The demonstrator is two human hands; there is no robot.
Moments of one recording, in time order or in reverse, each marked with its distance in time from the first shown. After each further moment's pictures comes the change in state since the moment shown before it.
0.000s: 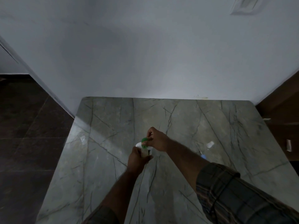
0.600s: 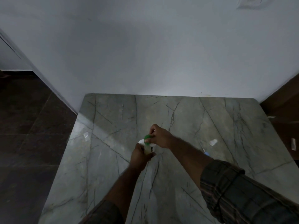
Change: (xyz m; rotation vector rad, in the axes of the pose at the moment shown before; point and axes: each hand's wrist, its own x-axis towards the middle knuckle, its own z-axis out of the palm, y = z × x) left_hand 0.003 -0.003 0.001 -0.016 -0.014 0.040; right_hand 0.002 0.002 -0.002 -0.036 -0.008 -0.022
